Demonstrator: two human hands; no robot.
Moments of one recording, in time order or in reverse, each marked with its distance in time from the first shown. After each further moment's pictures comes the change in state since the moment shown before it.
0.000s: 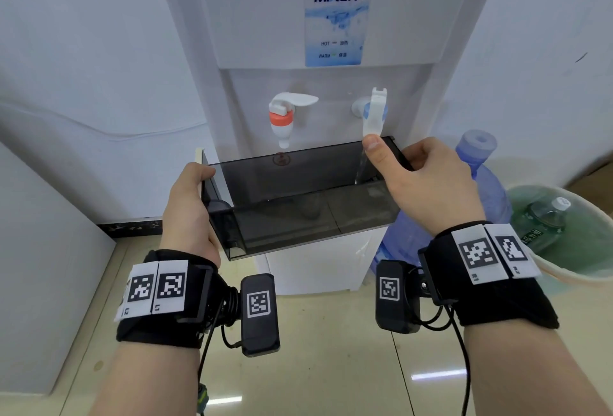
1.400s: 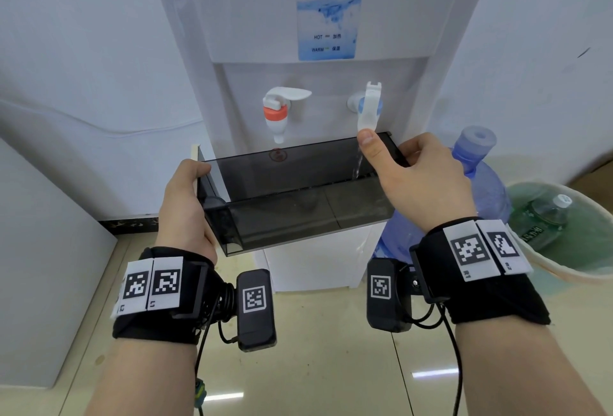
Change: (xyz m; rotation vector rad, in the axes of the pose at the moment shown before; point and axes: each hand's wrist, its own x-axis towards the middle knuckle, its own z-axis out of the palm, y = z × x) left_hand 0.001 0.001 -0.011 -0.010 -0.044 0.034; right_hand -0.005 -0.010 0.008 -0.011 -0.011 0.009
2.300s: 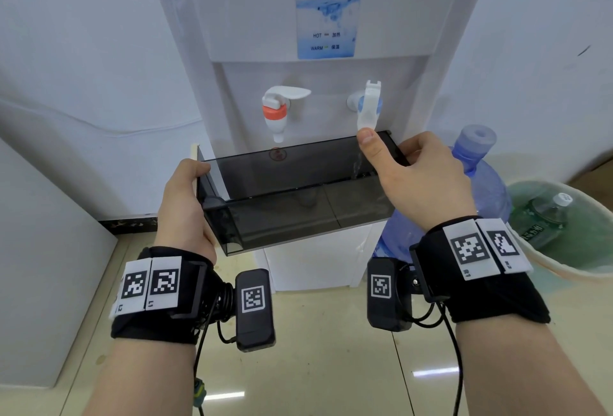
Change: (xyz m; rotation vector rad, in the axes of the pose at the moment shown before) left_hand -0.002 0.000 0.001 -0.036 -0.018 0.020; right_hand 0.000 -0.001 -0.001 -0.006 -0.004 0.003
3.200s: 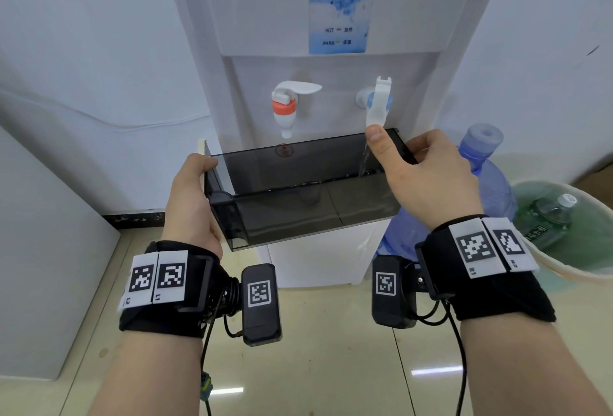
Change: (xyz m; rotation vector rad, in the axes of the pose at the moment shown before) left_hand 0.002 0.001 0.005 0.029 -0.023 -0.006; right_hand 0.006 0.005 -0.002 -0.020 0.040 -0.008
